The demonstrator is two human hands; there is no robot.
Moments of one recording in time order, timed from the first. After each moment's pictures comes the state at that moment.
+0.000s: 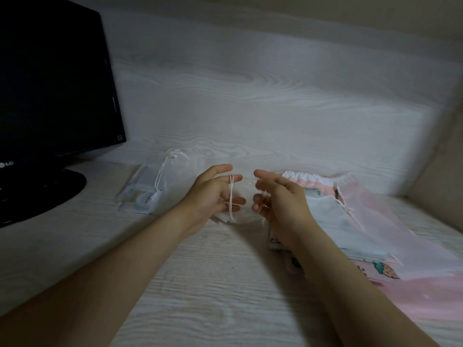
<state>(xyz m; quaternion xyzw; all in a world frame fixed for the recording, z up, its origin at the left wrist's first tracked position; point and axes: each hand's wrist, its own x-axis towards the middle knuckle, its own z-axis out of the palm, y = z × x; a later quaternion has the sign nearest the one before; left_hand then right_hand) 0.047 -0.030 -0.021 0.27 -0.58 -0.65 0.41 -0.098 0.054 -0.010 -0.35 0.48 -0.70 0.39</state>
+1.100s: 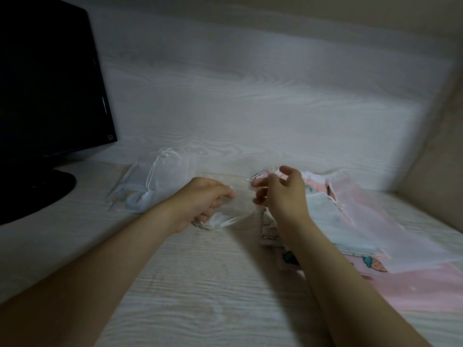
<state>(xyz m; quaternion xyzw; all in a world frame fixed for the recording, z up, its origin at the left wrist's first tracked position) 0.054 -0.032 -0.020 0.36 -0.69 -0.56 0.29 -0.112 0.053 -0.010 -0.37 0.57 -0.69 0.23</state>
